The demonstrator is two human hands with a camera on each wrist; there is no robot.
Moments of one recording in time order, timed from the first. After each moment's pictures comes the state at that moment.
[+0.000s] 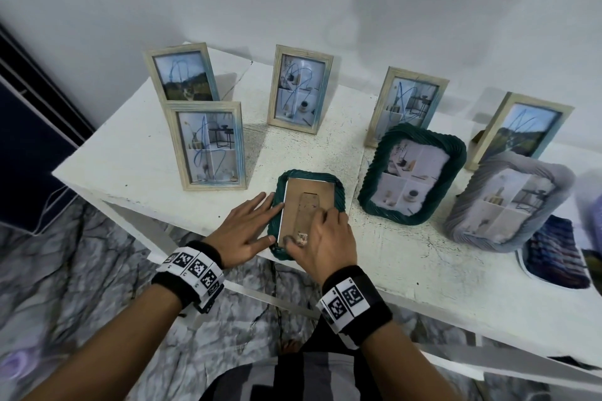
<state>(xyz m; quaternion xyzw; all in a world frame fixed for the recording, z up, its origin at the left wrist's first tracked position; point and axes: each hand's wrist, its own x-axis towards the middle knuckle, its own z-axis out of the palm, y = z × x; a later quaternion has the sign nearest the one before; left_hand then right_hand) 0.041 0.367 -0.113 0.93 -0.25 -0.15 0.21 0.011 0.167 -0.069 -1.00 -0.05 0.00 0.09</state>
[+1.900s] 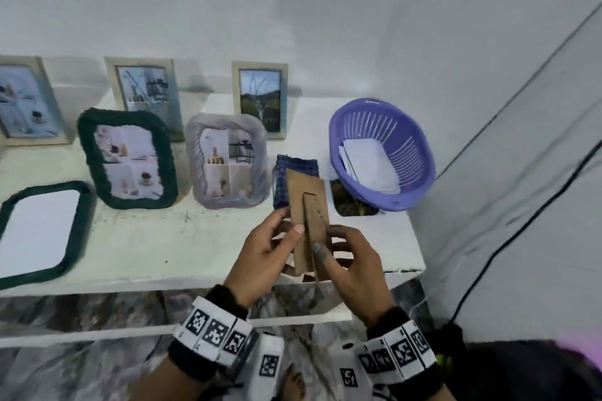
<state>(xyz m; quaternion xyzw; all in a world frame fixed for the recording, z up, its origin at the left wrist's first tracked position) -0.092 -0.107 -0.014 0.70 -0.13 -0.21 0.67 -0.157 -0.264 -0.044 -0.81 0.13 -0.11 0.56</state>
